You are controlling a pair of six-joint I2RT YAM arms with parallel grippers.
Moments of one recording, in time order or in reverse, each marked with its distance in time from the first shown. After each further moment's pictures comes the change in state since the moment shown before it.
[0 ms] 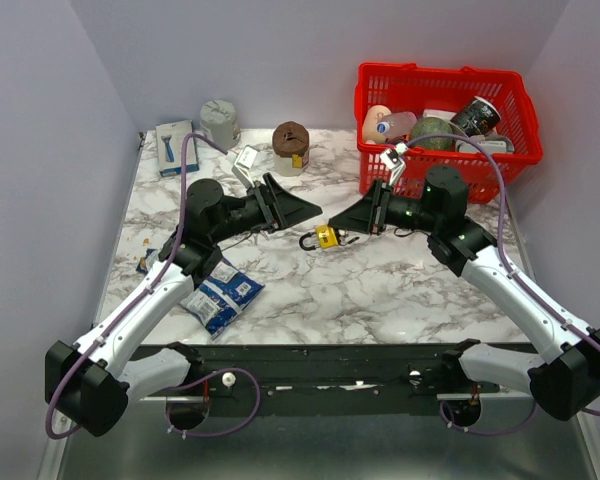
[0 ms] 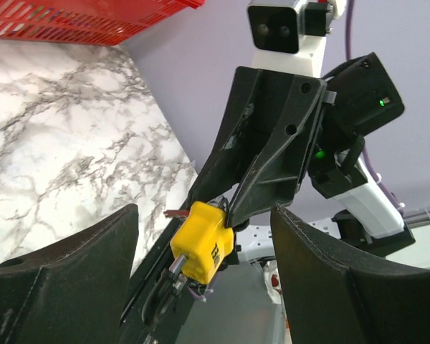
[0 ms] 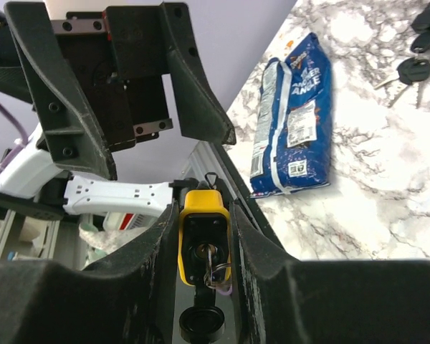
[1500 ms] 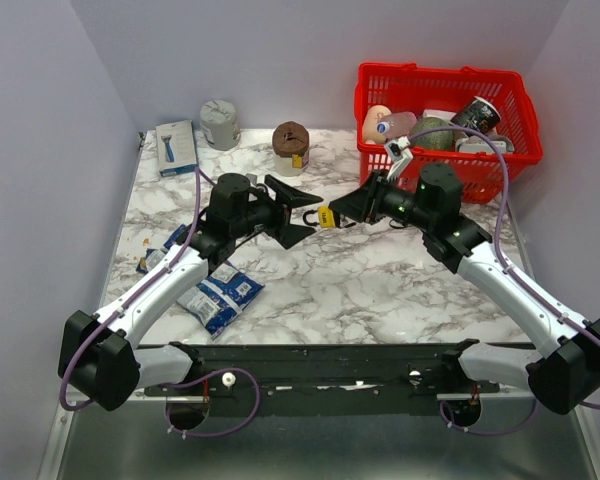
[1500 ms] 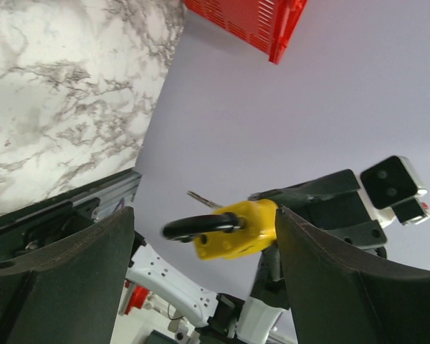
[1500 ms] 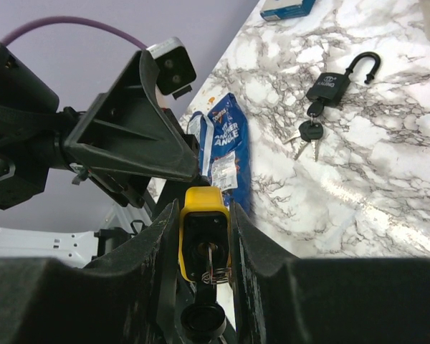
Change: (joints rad) left arm -0.020 0.146 0.046 -0.259 -0.144 -0.655; right arm 0.032 0.037 0.024 0.012 0.263 -0.195
